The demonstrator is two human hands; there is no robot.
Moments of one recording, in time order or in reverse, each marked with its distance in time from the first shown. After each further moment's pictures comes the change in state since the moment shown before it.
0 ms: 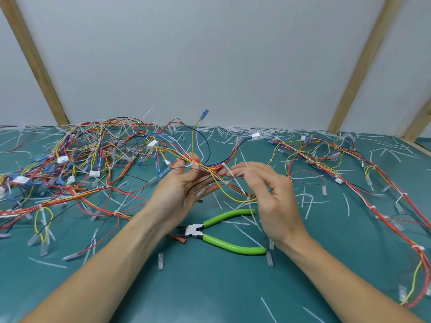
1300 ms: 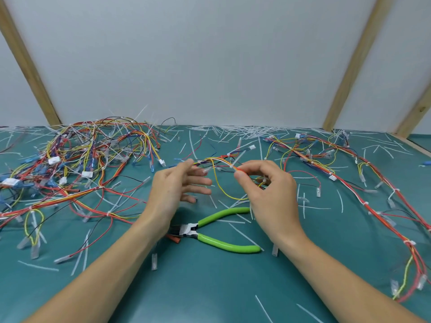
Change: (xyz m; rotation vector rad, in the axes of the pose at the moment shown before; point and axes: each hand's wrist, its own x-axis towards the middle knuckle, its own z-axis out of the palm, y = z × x) left_hand -0.004 0.000 0.002 0.573 0.292 0.034; right_hand 0.003 0.008 -0.001 -0.174 0.206 0.118
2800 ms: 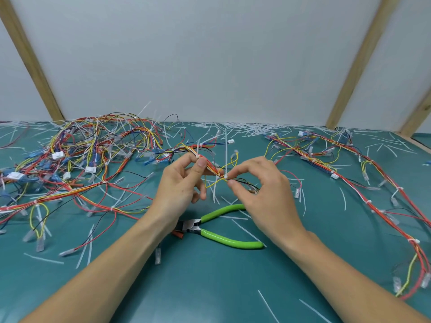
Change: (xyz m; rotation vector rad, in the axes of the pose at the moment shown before) left_hand -0.004 -0.007 0.004 -0.007 -0.091 0.235; right_hand -0.004 -0.003 0.000 -0.190 -0.173 -0.204
